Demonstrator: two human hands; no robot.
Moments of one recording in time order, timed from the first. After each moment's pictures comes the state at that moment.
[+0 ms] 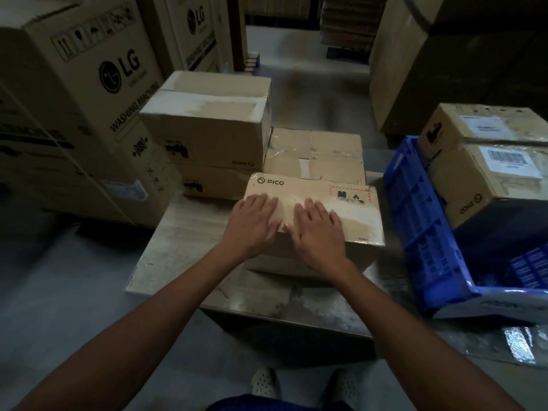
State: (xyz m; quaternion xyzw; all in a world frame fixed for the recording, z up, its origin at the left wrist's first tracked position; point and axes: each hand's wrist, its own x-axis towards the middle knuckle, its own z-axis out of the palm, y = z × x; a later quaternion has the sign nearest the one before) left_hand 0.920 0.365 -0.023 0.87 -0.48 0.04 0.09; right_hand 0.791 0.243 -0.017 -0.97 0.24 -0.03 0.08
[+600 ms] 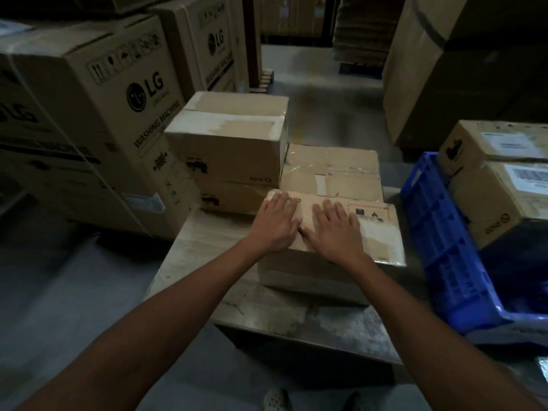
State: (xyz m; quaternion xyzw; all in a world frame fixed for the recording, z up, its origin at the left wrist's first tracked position) left_hand 0.956 0.327 -0.020 0.88 -0.47 -0.04 0.10; right_hand 0.832 0.206 -0.016 -0.96 0.26 0.03 0.07
